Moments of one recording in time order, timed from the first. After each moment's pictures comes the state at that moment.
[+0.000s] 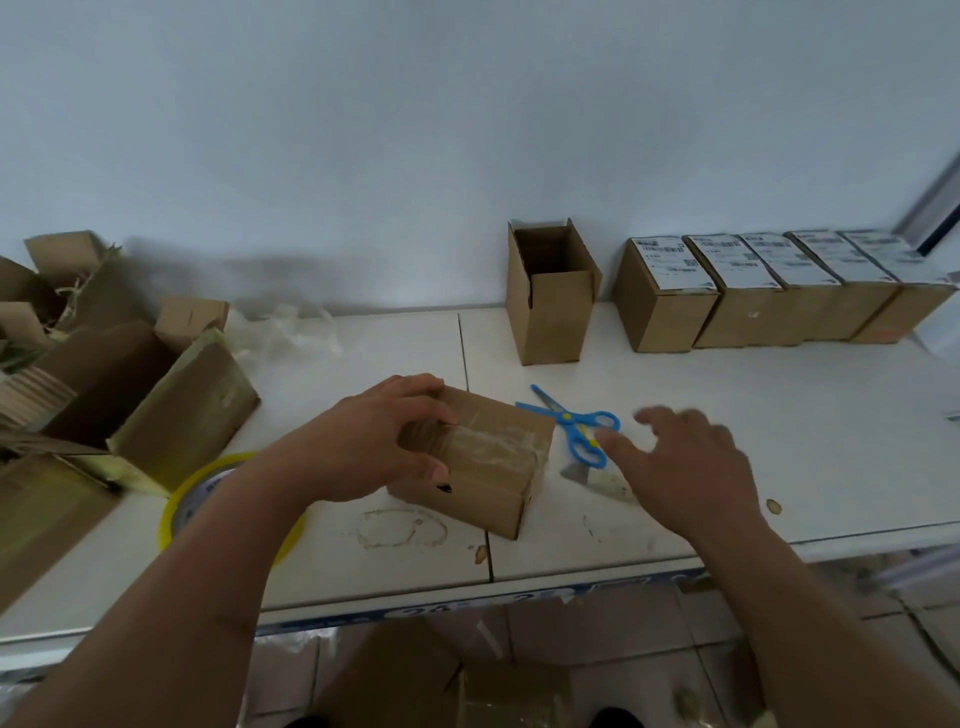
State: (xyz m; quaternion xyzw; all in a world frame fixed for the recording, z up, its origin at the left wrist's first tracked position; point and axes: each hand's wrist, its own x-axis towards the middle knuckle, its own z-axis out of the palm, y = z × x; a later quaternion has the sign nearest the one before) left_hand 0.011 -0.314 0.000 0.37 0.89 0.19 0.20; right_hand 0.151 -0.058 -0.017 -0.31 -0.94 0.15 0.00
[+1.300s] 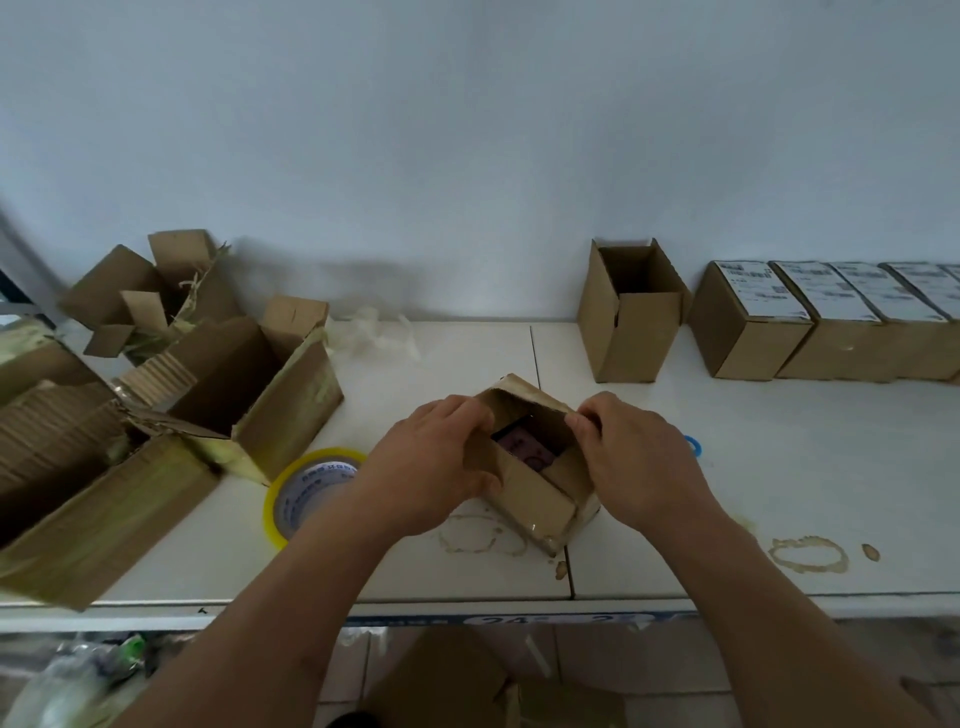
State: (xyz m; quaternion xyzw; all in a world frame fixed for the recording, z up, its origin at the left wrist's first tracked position) left_hand 0.025 -0.344 -0.017 0.31 0.92 0.21 0.07; right_hand 0.090 -0.147 -0.004 -0.11 -0.98 0.17 0.04
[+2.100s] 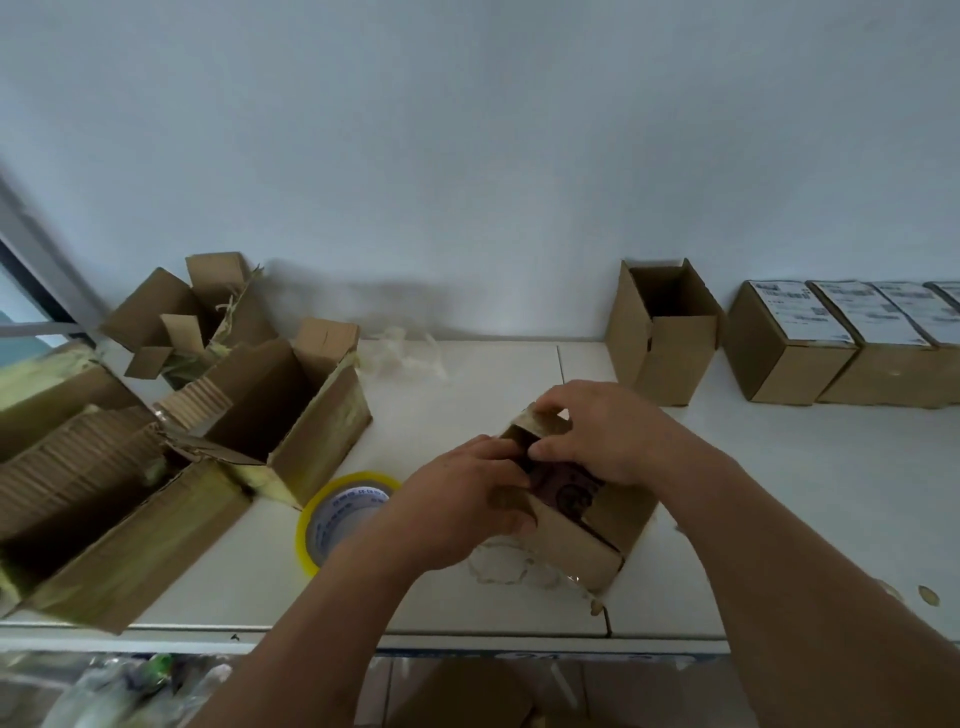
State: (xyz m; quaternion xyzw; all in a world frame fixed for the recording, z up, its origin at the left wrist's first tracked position) left_hand 0.018 -0.353 -0.019 0.36 0.89 0.24 0.12; right_hand 0.027 -0.165 0.026 0.01 -0.98 0.16 -0.10
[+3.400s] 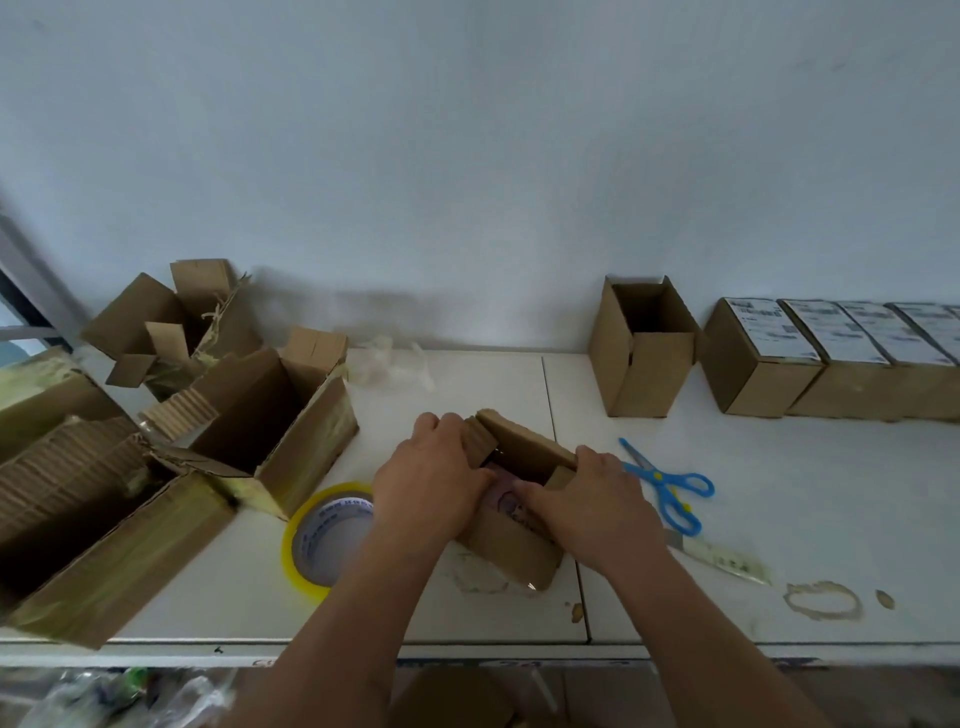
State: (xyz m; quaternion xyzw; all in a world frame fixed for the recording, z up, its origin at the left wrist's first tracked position) left_hand 0.010 -0.336 -0.012 0.10 0.97 0.21 0.05; right_hand 0.067 -0.187 -0.017 -0.24 -0.94 0.24 -0.09
